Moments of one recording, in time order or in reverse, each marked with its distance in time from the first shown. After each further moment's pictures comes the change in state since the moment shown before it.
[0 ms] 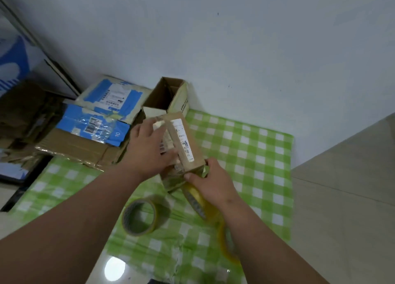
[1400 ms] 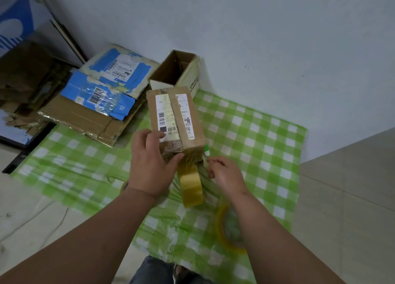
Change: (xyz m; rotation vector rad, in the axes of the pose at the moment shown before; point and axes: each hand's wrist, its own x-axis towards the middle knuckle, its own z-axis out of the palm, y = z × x) left_hand -0.066 0.008 0.065 -0.294 0.469 -0.078; right_hand 0.010 0.038 0.003 0.241 -0.059 0.157
